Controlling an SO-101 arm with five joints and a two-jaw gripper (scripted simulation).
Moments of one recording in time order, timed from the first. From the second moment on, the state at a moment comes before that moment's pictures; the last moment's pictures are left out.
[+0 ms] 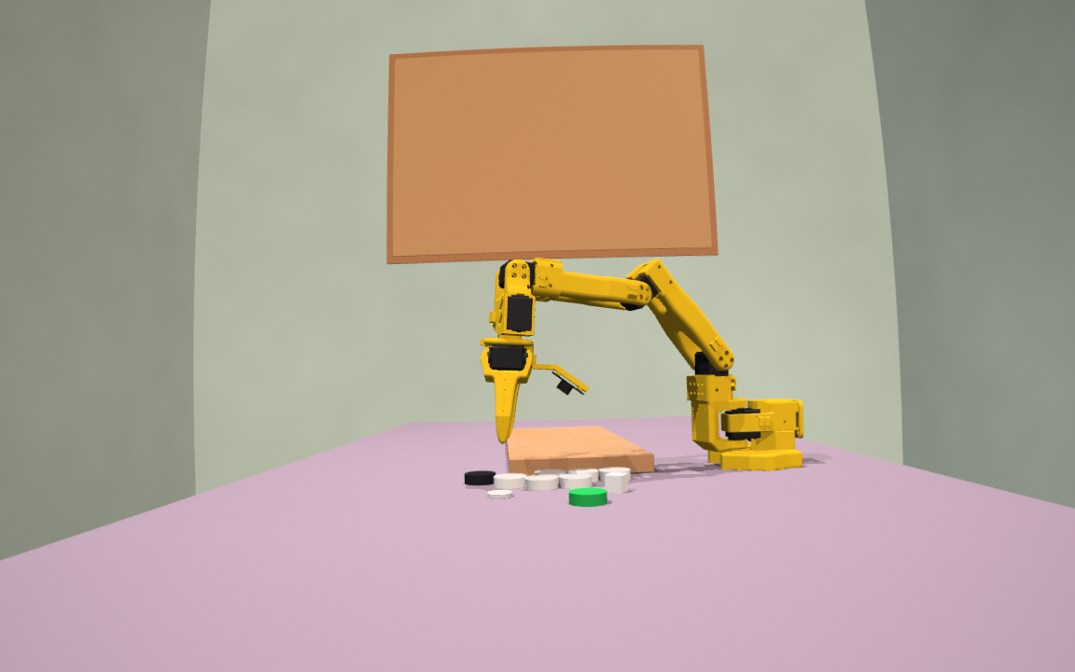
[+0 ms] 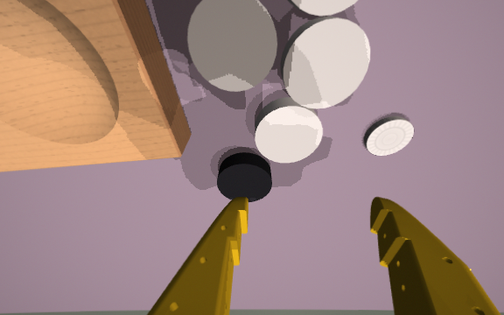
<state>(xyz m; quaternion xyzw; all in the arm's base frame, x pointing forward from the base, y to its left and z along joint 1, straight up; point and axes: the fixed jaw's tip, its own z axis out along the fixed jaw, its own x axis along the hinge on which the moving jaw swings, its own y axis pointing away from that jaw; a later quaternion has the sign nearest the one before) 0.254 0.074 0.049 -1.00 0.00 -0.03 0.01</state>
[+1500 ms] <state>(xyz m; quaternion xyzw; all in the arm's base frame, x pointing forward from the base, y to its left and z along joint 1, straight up) 0.238 0.069 0.014 -1.00 0.00 0.05 -0.02</state>
